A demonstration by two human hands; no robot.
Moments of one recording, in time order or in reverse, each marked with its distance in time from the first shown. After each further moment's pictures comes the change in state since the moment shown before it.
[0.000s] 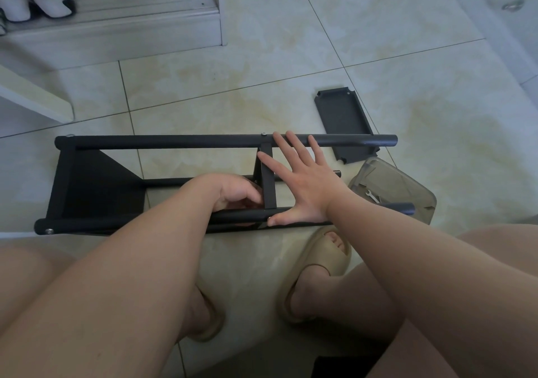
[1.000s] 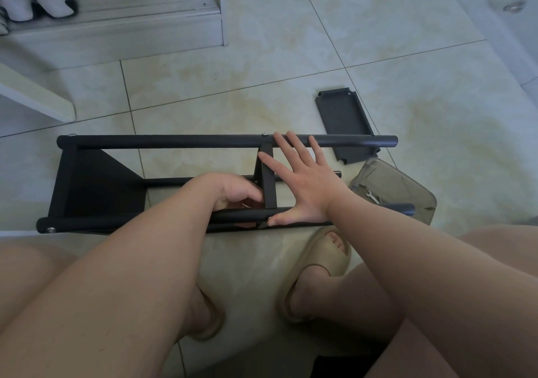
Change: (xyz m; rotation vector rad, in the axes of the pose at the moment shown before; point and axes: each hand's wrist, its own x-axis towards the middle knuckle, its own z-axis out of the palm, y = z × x) left_hand 0.001 0.001 0.000 0.021 0.006 -0.053; right_hand 0.000 0.001 0.000 0.002 -0.002 -0.002
